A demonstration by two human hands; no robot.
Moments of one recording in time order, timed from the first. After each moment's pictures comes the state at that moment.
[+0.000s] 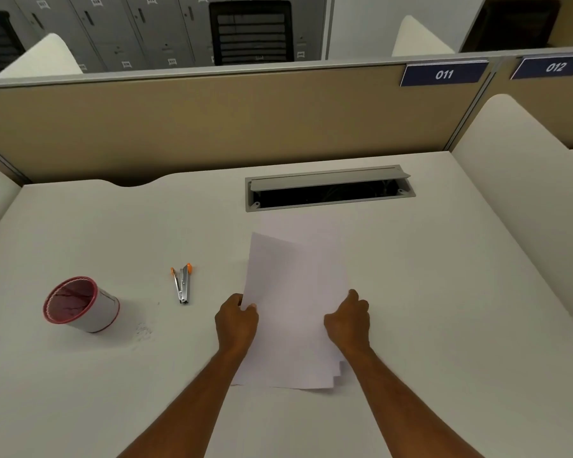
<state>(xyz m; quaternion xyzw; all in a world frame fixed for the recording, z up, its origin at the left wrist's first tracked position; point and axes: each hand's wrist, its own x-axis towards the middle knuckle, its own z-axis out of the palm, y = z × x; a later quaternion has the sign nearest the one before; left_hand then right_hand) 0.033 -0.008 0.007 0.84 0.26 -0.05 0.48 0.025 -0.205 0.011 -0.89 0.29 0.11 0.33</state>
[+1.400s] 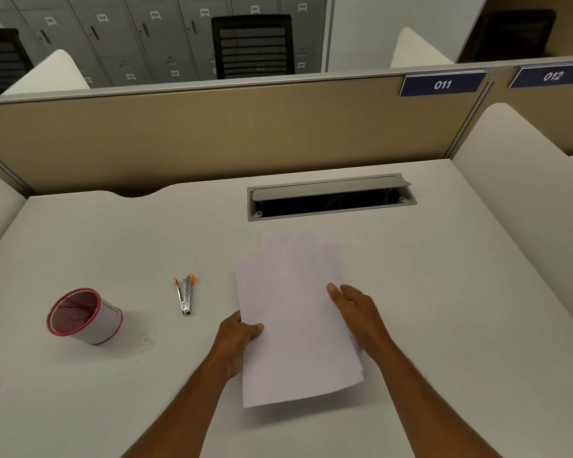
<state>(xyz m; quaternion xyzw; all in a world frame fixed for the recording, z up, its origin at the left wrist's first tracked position) 0.037 0.018 -0.020 0.65 0.30 -0.21 0.67 0.037 -0.234 0.039 -0.78 0.20 0.12 0.59</state>
